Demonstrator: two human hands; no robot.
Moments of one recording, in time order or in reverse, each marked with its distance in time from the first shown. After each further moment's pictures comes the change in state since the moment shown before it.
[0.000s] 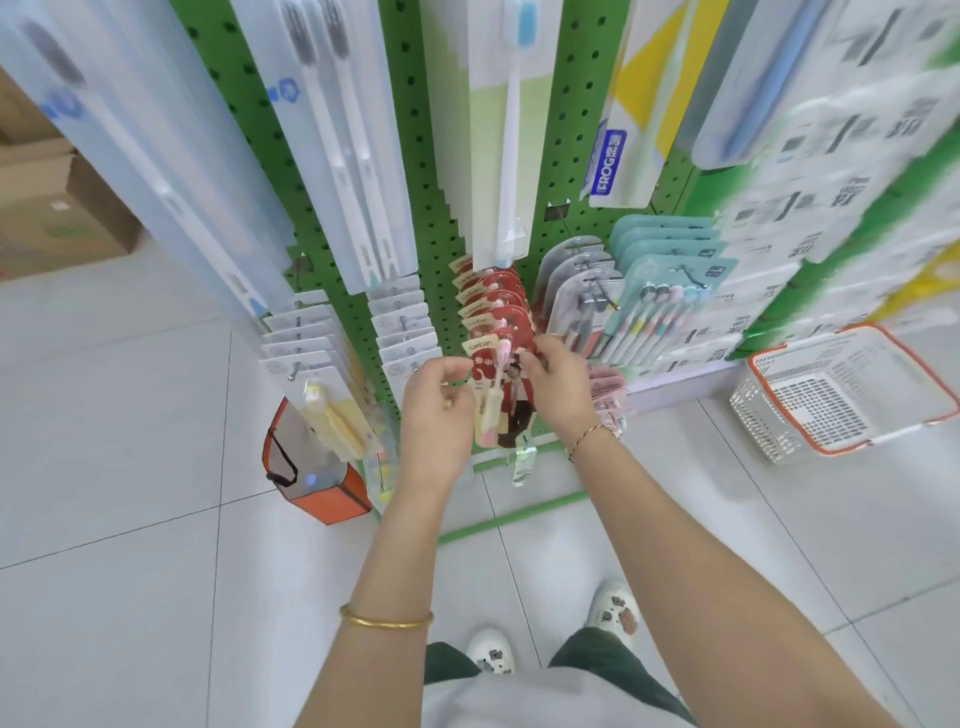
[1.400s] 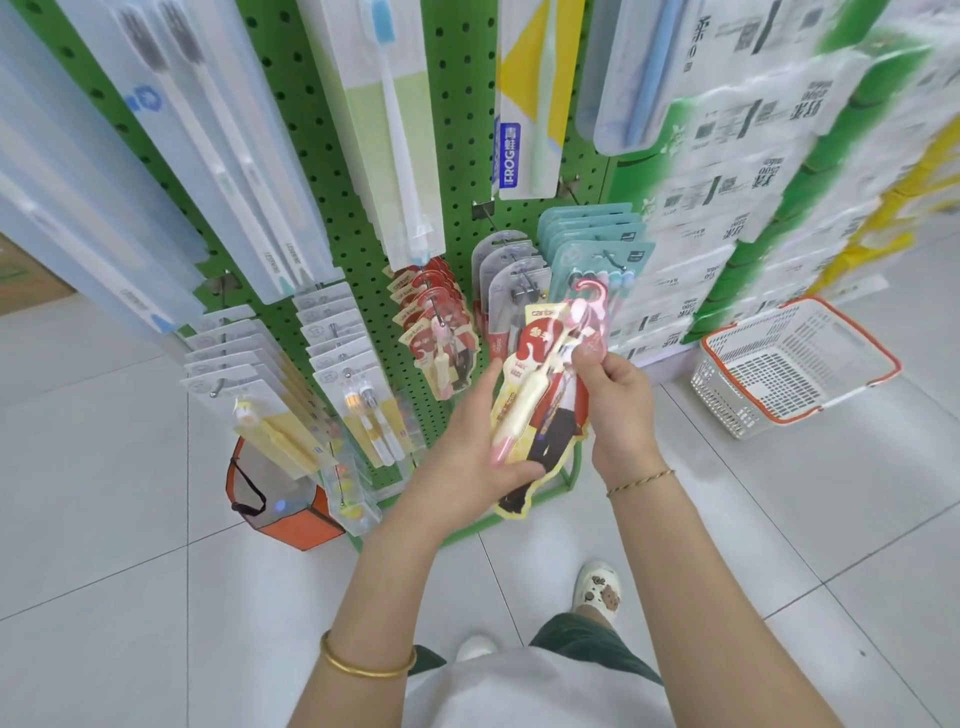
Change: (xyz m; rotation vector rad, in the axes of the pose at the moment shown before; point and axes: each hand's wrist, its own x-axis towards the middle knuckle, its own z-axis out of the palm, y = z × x) left_hand -0.042 0.007 0.040 0.219 -0.623 0.179; right_hand -0.061 0.014 -0.089 0.780 0.294 0.282
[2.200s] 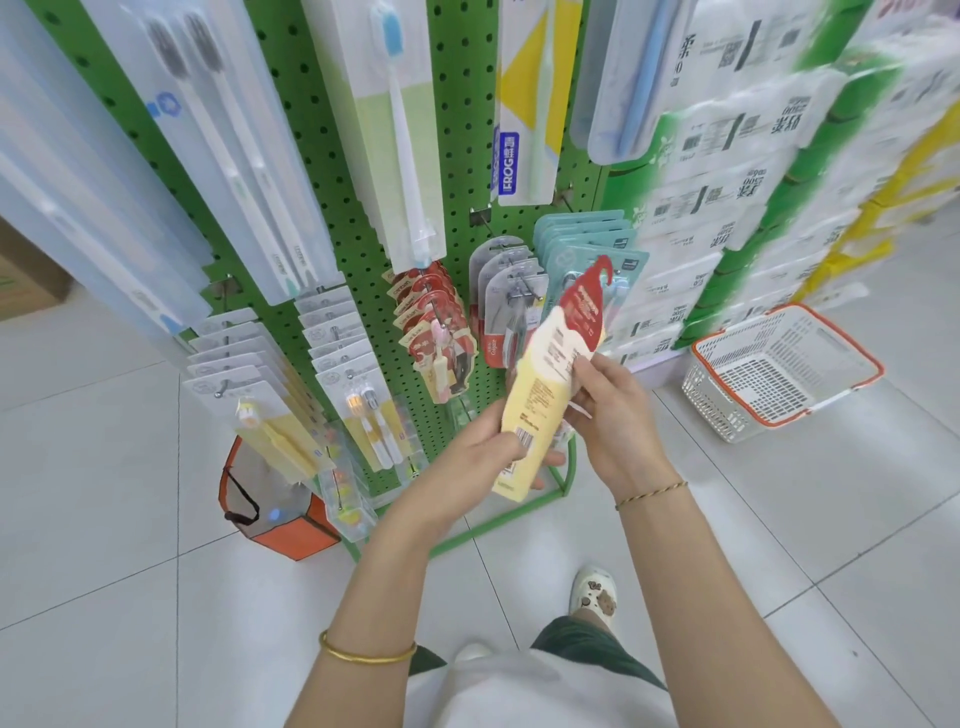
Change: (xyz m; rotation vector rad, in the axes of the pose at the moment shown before) left_hand -0.015 0.026 -0.007 -0.511 -0.196 -0.069; right_hand -0.007 0.005 -0.010 0.119 -0.177 0.038
